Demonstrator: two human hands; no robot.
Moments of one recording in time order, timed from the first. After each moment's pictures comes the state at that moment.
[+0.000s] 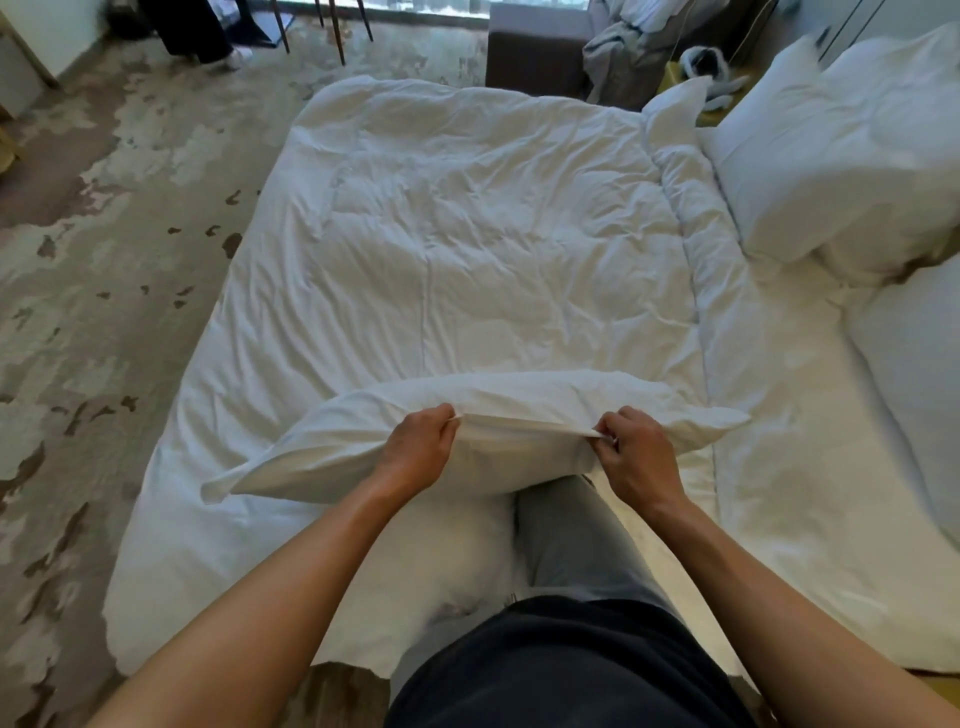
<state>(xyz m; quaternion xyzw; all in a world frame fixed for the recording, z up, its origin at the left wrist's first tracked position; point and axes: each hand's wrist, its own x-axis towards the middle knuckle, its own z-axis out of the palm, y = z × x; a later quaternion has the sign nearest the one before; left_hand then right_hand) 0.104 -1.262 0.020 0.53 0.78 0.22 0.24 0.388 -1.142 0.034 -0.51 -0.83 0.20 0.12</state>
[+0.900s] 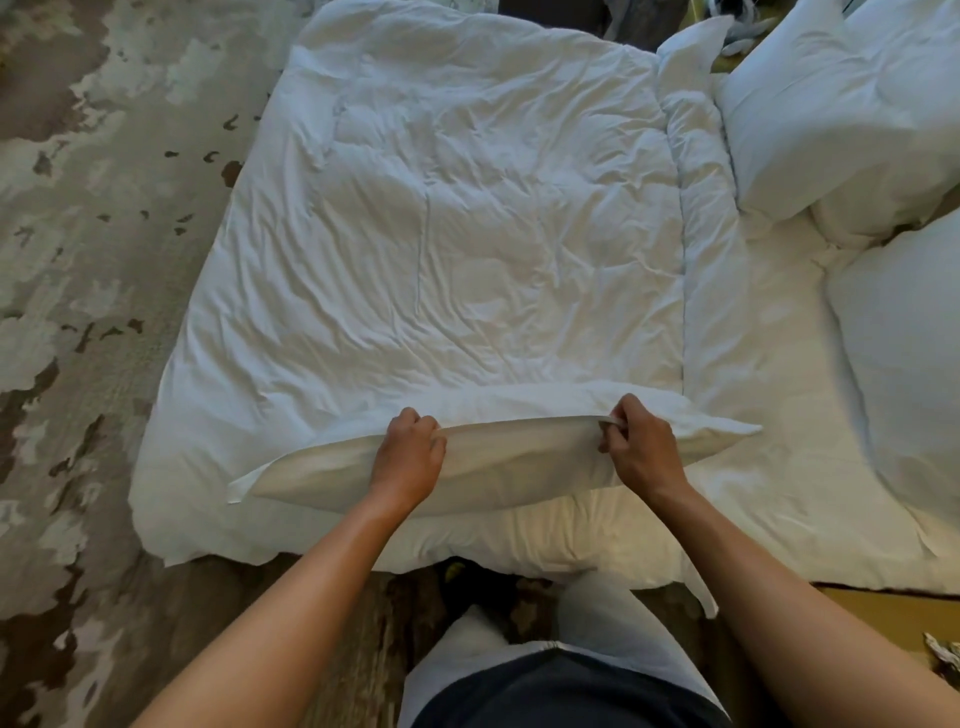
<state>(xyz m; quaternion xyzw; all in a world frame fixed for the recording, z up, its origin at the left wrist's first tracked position) 0.193 -1.382 0.040 0.45 0.83 0.18 0.28 0.471 -1.217 0.061 -0.57 -0.77 0.28 0.08</state>
